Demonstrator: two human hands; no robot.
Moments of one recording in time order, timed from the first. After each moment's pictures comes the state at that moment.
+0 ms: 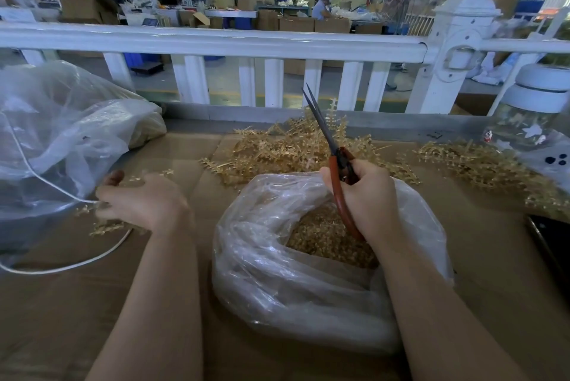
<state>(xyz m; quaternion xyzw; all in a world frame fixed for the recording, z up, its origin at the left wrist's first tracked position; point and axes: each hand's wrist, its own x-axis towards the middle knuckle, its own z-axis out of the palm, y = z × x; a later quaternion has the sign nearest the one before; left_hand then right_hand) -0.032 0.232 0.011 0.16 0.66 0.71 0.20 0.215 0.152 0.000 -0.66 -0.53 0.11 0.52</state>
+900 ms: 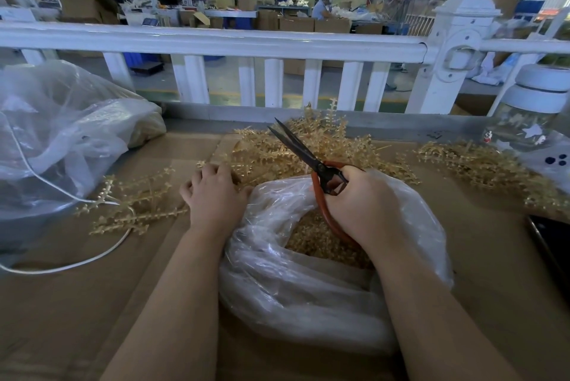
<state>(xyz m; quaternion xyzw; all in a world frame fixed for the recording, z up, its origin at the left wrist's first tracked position) 0.006 0.237 -0.022 0.70 0.67 0.25 0.03 0.213 0.150 -0.001 -0.74 -0.58 -0.05 0.34</state>
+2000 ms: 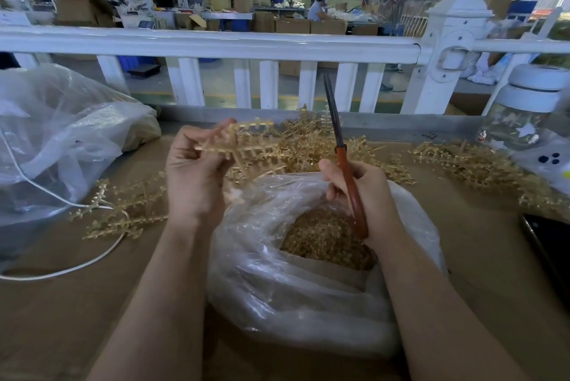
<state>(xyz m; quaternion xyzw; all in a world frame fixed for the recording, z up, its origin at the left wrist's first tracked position) 0.009 0.209 0.034 0.45 0.17 0.70 0.53 0.216 0.142 0.022 -0.55 -0.45 0.35 0.61</state>
